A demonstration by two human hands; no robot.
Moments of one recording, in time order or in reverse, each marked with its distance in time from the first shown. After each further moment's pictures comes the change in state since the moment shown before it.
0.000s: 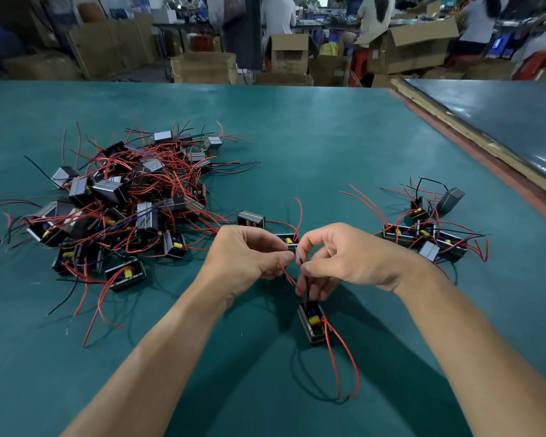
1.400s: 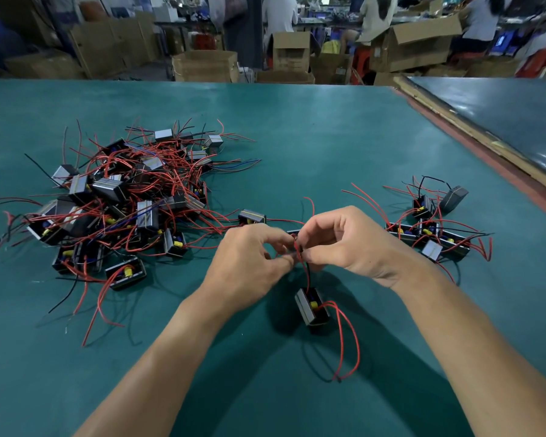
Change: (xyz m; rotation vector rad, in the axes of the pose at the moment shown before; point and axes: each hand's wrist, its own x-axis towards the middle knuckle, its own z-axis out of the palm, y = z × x) left_hand 0.003 -0.010 0.000 0.594 0.039 0.405; right_hand 0.006 0.000 -0.001 0.040 0.235 -0.244
